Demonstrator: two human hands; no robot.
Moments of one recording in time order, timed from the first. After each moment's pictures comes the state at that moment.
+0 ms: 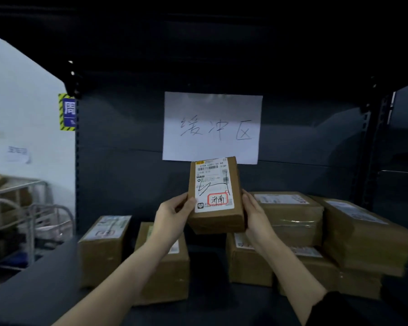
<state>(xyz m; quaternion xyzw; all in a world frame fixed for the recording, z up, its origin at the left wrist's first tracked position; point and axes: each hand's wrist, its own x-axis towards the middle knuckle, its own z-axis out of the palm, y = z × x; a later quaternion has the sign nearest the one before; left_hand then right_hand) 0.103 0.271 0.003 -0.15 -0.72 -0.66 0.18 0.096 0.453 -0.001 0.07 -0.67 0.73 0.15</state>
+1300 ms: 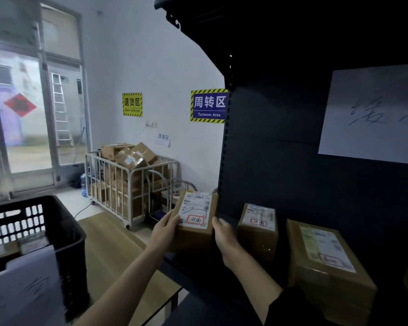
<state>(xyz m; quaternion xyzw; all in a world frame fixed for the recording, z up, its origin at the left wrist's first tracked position) 0.130 -0.036 -0.082 0.20 -0.67 -0.68 0.21 0.071 0.091 -0.074 0.10 -0.72 0.66 -0.17</state>
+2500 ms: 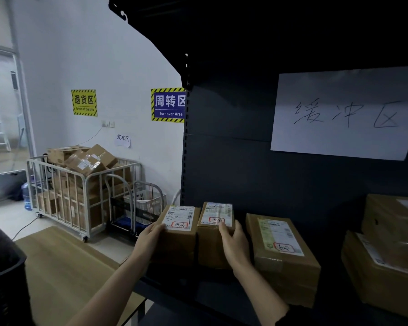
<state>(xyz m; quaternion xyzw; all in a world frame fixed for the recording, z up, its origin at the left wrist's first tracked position) 0.087 -0.010 -0.102 0.17 -0.67 -0.71 0.13 0.055 0.180 -0.094 0.02 -0.80 0.60 0.05</state>
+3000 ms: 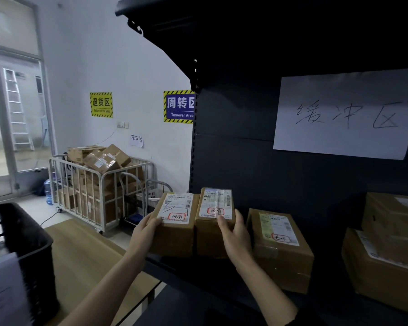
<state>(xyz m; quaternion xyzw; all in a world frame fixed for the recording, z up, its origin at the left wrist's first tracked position) 0.142 -0.005 -0.091 0.16 -0.66 -0.70 0.21 0.102 0.191 -0.077 0.16 -0.76 0.63 0.09</state>
